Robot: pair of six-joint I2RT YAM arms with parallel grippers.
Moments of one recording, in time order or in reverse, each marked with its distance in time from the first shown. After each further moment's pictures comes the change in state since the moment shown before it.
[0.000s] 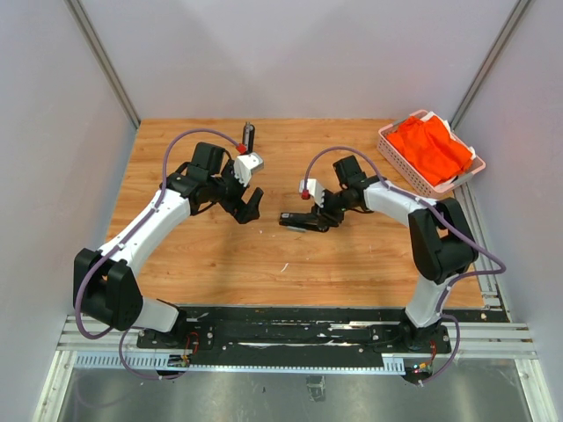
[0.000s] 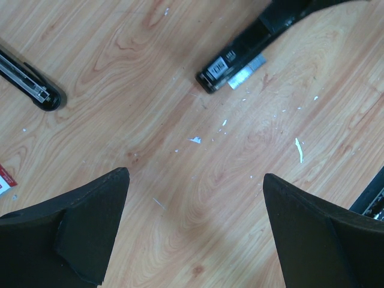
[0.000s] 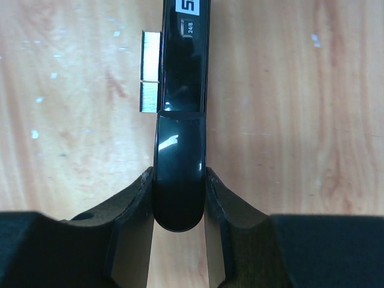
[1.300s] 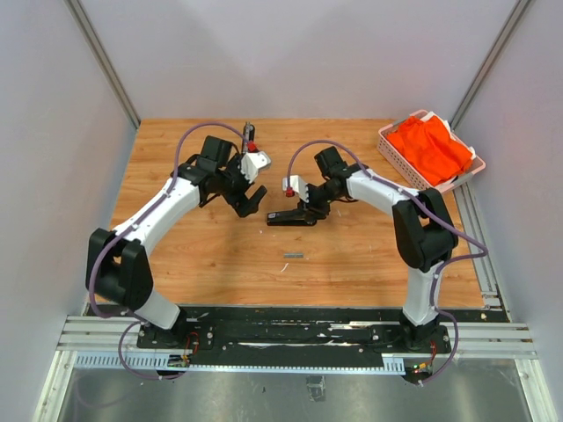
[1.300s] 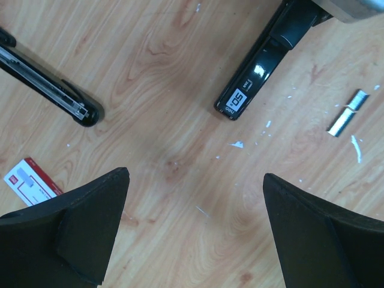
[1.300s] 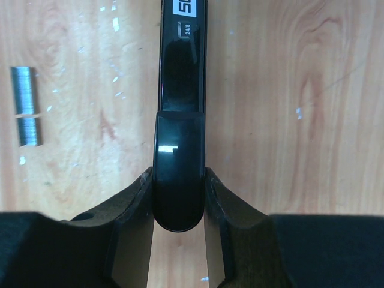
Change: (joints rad) left arm -0.001 0.093 0.063 0.000 -0.069 0.153; right arm 0.079 0.100 0.175 -0.135 -0.010 -0.102
